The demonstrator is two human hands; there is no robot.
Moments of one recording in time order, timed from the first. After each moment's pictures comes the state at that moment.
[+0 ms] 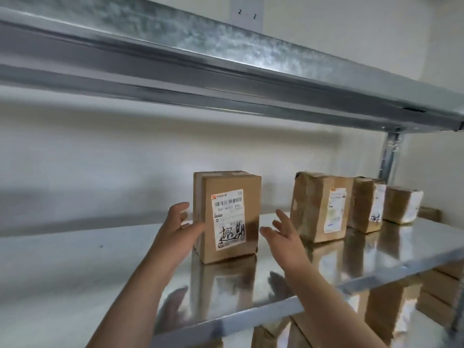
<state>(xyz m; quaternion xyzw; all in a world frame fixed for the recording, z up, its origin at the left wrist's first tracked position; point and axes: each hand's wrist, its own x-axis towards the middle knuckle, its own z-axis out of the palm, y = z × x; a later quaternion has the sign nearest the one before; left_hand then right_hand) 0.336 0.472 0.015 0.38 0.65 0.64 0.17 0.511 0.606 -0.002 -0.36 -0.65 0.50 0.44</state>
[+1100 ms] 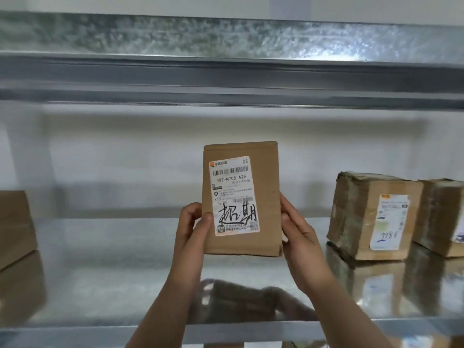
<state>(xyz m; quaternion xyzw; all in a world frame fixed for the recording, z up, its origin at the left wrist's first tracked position) 0.371 0.503 -0.014 0.35 0.51 0.78 0.04 0.499 0.663 -0.013 -0.03 -0.64 0.64 0.42</state>
